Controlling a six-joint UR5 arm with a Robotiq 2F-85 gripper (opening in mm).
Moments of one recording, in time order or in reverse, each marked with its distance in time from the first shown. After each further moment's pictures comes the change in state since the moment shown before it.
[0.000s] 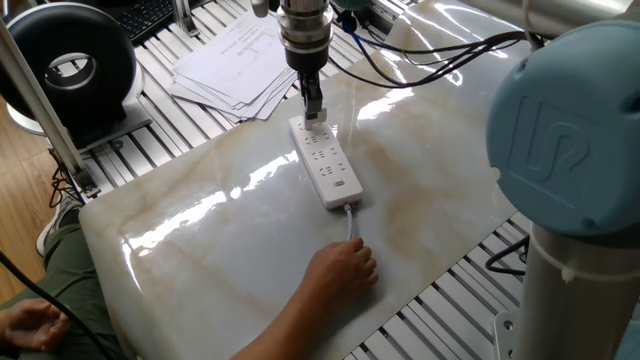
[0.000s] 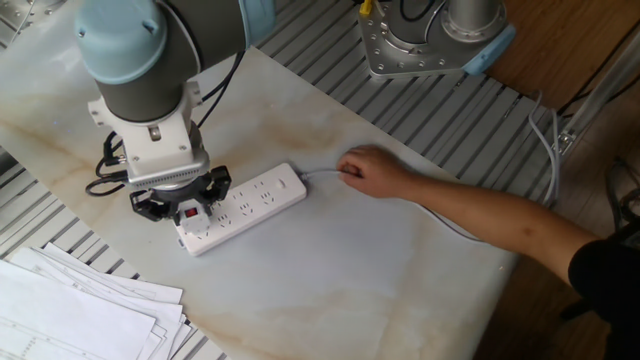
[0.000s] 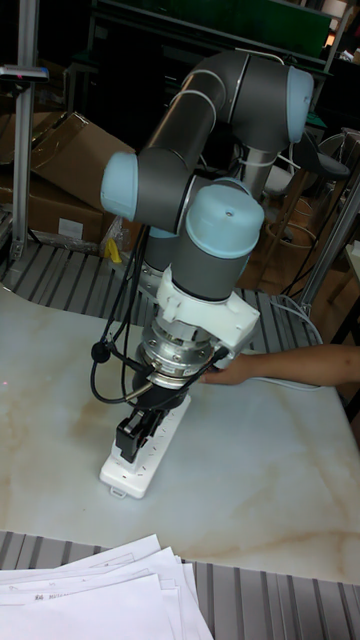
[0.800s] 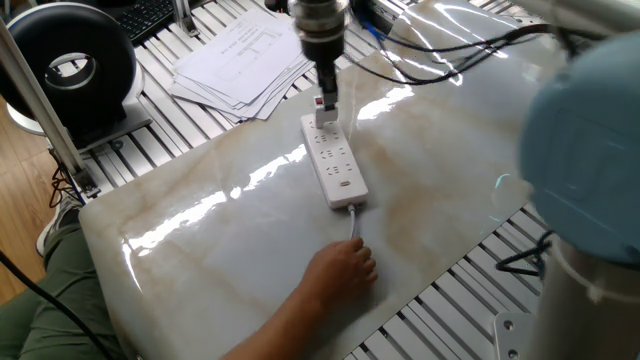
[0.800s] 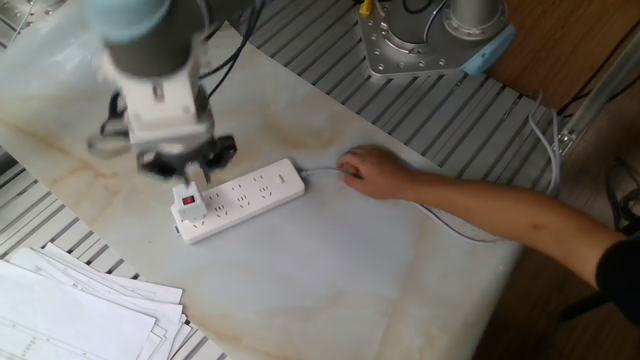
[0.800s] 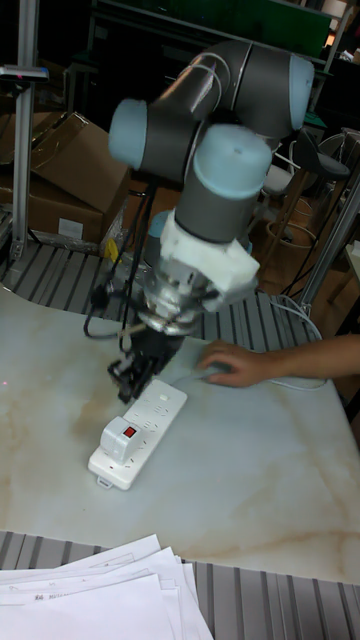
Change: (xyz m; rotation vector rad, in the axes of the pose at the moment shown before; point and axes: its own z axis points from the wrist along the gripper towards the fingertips) arm 0.050 0.036 -0.049 -0.003 0.043 0.227
